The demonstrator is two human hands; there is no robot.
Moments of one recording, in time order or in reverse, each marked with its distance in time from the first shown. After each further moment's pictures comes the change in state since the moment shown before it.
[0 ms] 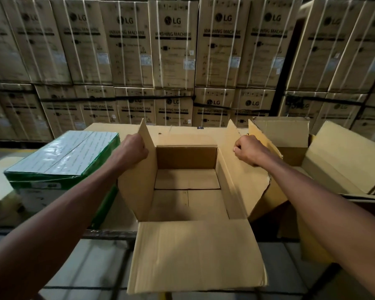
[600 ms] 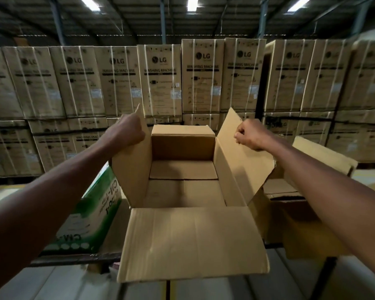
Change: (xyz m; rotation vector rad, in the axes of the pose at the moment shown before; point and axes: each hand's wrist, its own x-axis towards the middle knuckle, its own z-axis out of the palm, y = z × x) left_hand -0.033 0.084 -0.135 0.094 0.094 0.189; right_hand -0.069 -0.018 -0.142 0.037 0.203 -0.016
